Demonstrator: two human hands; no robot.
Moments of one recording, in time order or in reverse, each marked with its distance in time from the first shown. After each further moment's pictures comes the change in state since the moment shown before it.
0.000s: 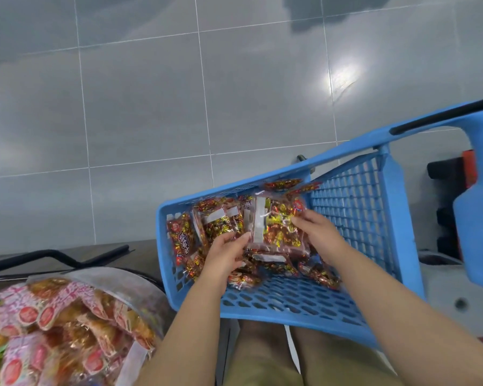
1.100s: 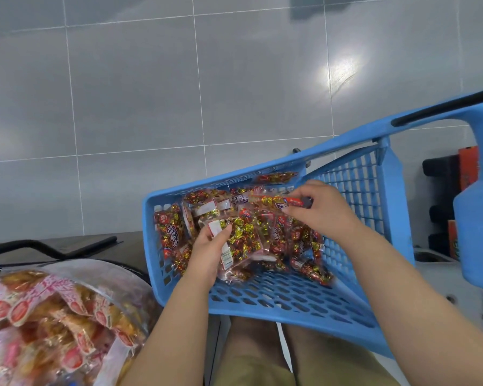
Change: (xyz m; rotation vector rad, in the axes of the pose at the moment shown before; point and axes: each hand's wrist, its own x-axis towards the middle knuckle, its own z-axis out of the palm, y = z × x) left_hand 0.025 -0.019 -0.005 -0.184 0.008 0.124; right_hand -0.021 -0.061 -0.016 -0.627 0.047 -0.373
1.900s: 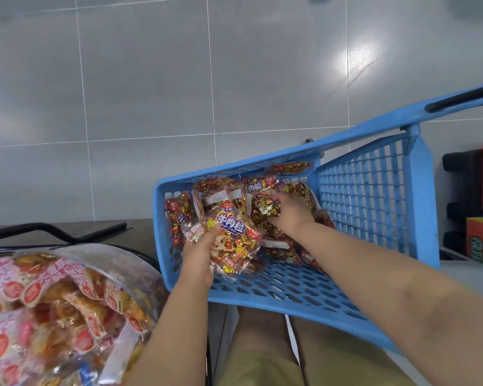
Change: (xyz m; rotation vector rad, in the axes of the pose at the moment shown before) left_hand -0.009 -0.013 -0.030 -0.276 0.238 -0.115; right_hand 0.052 0.050 0.113 -0.384 -0.188 0.211
